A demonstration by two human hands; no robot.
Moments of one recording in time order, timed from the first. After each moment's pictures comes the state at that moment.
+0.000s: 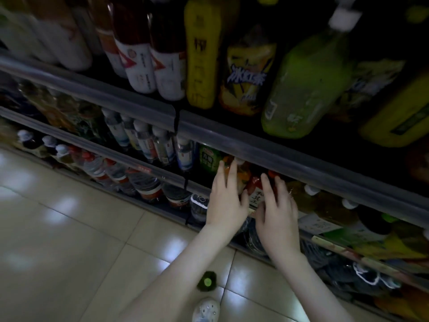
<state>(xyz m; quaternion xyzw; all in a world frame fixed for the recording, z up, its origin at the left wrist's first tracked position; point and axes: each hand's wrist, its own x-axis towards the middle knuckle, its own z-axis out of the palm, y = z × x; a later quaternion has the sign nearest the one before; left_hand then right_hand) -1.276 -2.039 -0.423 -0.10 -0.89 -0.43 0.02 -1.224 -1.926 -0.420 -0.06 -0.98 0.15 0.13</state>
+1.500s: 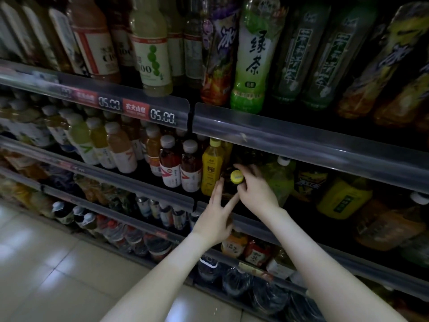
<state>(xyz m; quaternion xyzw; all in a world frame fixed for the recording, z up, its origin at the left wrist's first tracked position) -1.339 -2.107 -0.251 -0.32 -0.91 -0.25 0.05 -1.343 -1.968 -0.170 0.00 -0.96 0.29 0.07</state>
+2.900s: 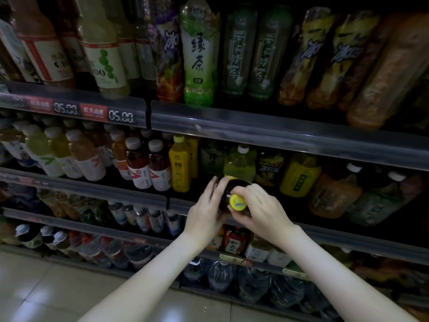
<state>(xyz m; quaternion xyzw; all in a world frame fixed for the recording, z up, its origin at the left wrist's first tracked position) -1.285 -2.069 -0.214 -0.32 -0.86 -0.37 0.13 -1.231 -1.913 -0.164 0.23 -0.91 0.11 0.33</state>
